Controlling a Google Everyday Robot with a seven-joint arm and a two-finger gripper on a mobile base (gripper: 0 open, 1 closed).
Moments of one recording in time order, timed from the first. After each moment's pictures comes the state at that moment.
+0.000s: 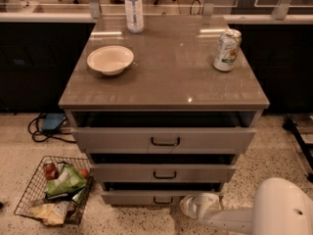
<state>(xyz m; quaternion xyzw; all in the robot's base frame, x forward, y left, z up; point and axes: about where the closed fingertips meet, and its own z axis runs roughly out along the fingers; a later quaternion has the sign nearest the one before) 0.538 -0.143 0.125 -0.81 0.53 -0.10 0.24</state>
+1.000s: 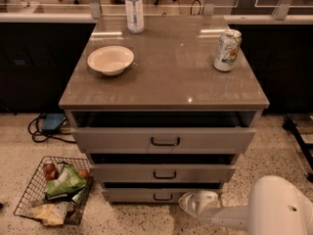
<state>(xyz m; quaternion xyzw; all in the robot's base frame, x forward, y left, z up) 0.551 -0.141 0.124 -0.81 0.52 -0.10 0.24</state>
